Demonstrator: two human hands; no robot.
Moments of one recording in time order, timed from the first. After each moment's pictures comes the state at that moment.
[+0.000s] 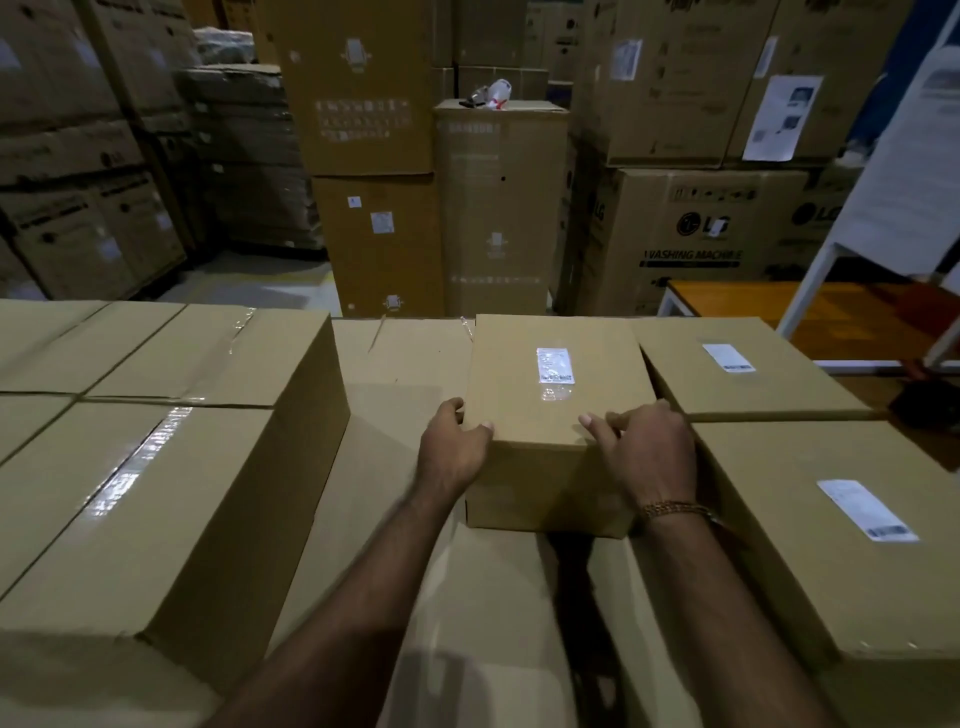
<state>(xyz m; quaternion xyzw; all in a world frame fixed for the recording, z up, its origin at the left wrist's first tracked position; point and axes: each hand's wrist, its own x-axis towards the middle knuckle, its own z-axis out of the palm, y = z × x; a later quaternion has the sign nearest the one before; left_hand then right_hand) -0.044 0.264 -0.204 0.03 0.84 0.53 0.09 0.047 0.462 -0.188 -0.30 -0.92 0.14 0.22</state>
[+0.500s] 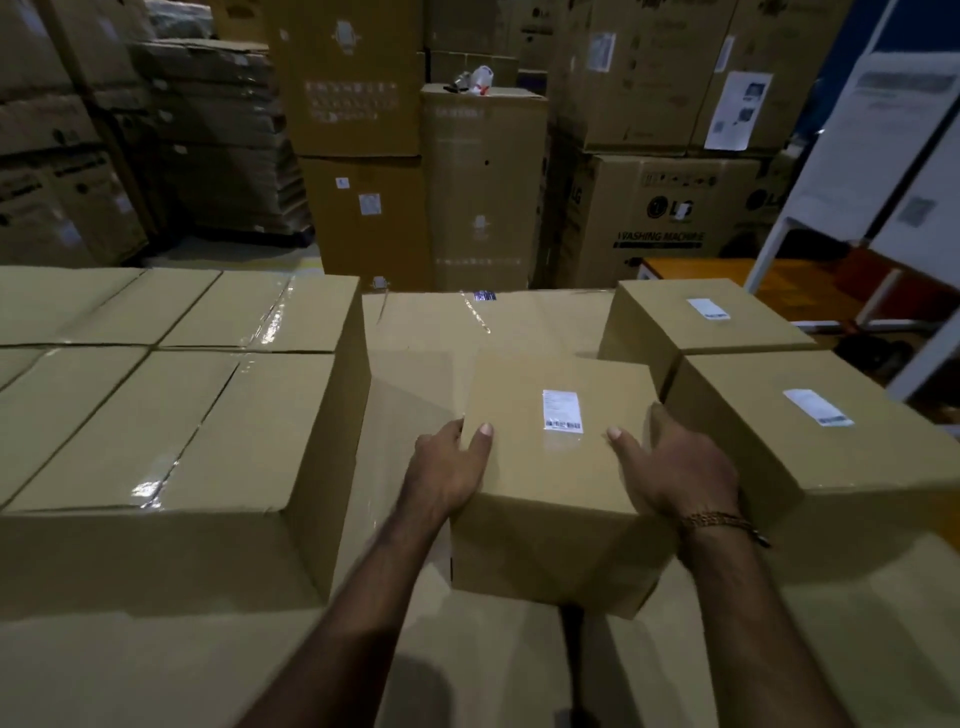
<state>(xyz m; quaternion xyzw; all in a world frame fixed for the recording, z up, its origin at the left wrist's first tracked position) 0.054 0.128 -0.214 0.13 0.88 0.44 0.14 0.187 0.347 -0.166 -0.37 -0.91 0.16 0.09</state>
